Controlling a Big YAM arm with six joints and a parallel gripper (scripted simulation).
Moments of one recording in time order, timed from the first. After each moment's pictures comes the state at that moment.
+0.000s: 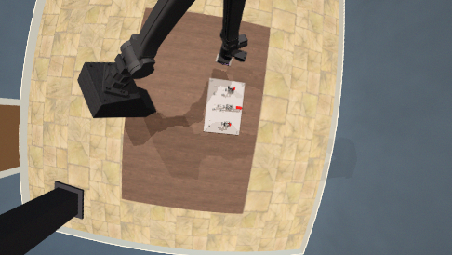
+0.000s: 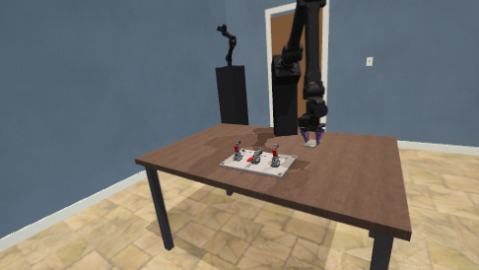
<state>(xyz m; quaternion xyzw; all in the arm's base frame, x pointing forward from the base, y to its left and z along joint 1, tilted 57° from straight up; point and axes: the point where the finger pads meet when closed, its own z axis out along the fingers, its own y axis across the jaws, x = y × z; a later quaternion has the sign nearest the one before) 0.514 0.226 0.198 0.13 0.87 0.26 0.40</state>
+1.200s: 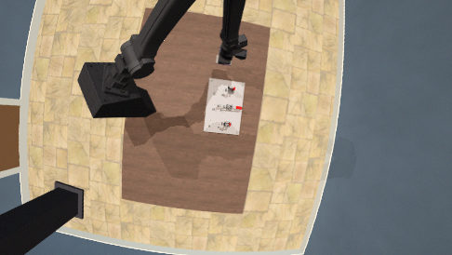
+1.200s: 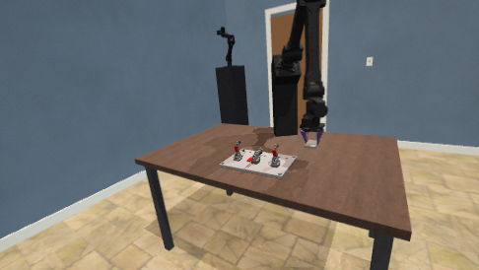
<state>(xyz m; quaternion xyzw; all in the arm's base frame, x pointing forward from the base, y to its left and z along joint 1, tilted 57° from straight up) 0.514 0.226 0.196 0.07 0.88 0.22 0.42</state>
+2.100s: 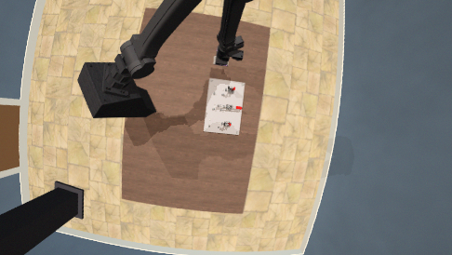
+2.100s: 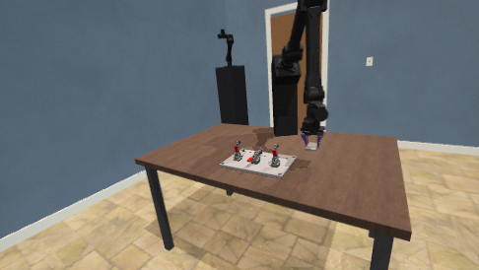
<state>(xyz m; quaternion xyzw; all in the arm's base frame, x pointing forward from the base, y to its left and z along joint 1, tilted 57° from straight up) 0.519 0.236 0.175 0.07 0.88 0.22 0.42</state>
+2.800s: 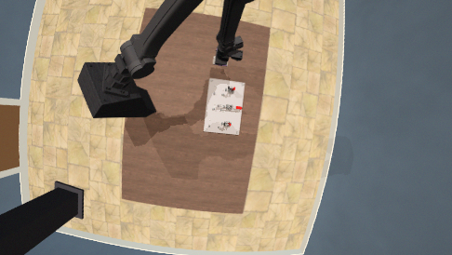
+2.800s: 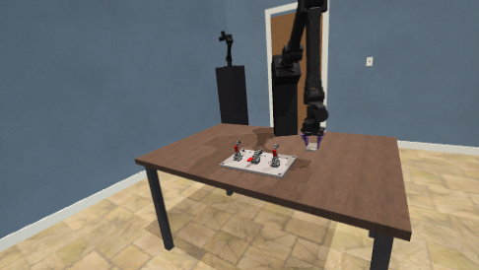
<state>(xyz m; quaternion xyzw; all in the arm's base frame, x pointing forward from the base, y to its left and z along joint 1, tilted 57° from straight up) 0.520 0.238 0.171 0.07 0.88 0.22 0.42</state>
